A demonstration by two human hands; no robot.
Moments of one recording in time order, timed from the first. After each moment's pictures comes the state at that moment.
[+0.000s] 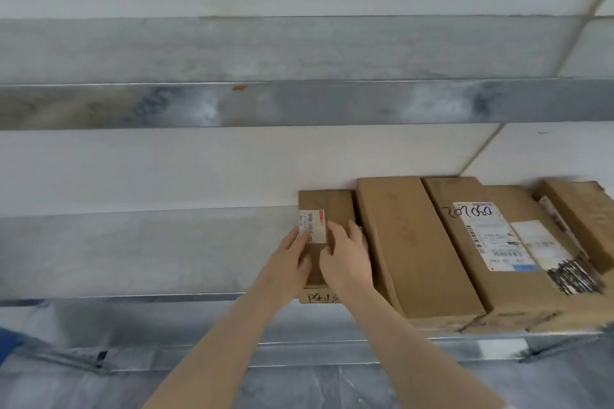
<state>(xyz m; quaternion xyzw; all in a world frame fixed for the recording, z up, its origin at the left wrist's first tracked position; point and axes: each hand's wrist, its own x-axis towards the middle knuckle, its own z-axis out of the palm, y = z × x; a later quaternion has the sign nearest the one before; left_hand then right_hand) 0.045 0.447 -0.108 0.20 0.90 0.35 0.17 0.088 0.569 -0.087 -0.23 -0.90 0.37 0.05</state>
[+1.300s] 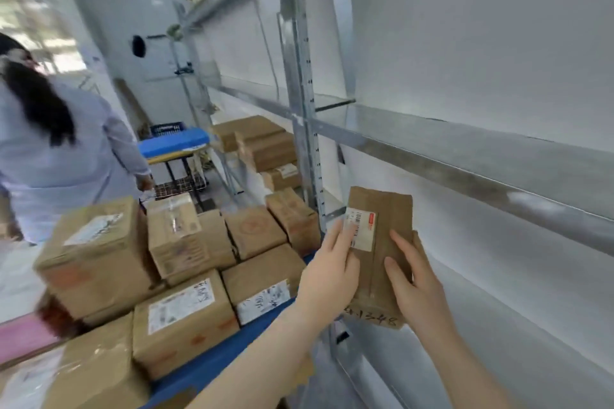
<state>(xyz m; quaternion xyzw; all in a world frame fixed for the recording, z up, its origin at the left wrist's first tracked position) 0.144 0.051 0.070 -0.17 0.91 0.29 -0.22 0.067 0.180 0.043 0.25 -0.76 0.60 -0.05</state>
